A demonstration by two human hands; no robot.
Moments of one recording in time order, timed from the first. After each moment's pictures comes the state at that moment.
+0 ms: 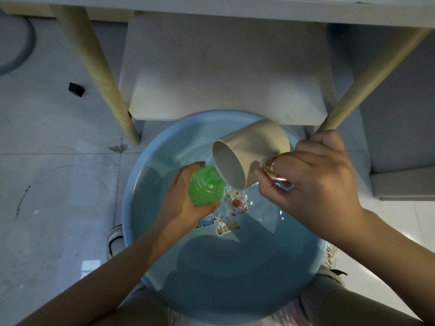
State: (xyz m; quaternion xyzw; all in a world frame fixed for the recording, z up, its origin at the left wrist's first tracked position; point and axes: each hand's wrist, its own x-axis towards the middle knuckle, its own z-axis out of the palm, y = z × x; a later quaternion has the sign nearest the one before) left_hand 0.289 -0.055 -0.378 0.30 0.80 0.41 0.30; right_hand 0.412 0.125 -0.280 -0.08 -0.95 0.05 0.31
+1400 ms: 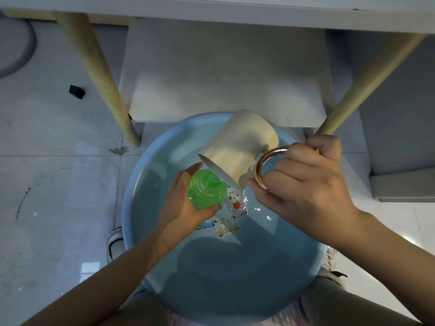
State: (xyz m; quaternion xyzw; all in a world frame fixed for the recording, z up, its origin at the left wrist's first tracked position) left_hand 0.289 -0.056 -0.382 0.27 0.82 0.40 0.32; right_hand 0.410 0.123 -0.276 -0.01 -0.94 0.03 0.33
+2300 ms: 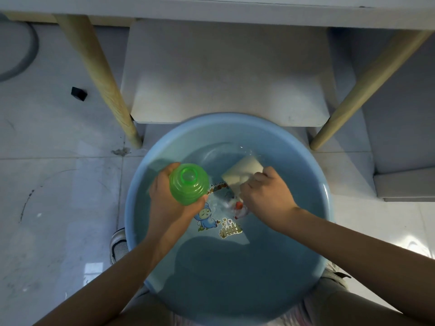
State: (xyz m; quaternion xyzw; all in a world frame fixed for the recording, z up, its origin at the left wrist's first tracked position) left_hand 0.285 -0.067 -0.375 0.16 0.85 0.44 0.25; right_hand 0.406 0.111 -0.391 -0.06 -1.00 -0.01 -0.03
